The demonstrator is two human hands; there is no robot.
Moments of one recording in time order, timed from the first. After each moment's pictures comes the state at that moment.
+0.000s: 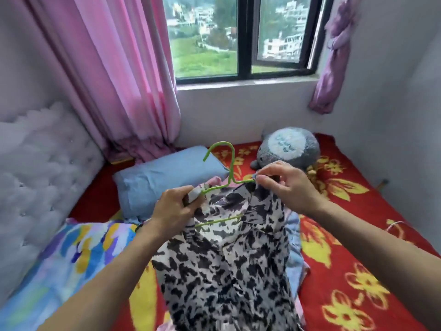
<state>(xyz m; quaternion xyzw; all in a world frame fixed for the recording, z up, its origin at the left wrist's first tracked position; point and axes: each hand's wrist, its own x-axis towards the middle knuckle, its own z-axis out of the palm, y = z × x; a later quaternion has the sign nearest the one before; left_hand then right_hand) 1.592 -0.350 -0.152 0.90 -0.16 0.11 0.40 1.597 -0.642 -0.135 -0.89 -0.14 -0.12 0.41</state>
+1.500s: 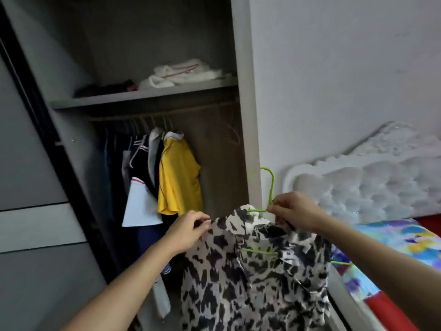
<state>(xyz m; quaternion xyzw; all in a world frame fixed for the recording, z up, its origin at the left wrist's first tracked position) 0.606 -0.239 -0.020 0.80 0.53 0.23 0.15 0.906 -0.279 0.007 -0.60 -0.73 0.13 0.30</state>
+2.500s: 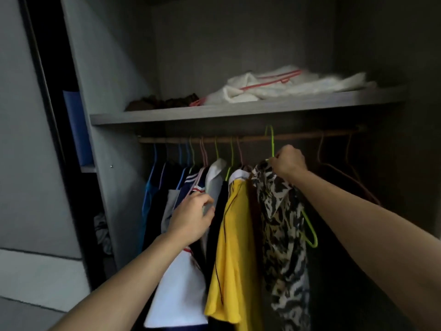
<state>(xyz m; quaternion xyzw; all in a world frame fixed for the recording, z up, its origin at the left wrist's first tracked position) 0.439 0.086 0.070 0.72 0.58 0.38 -0.05 0.670 0.198 0.158 -0.65 -0.63 0.04 0.43</state>
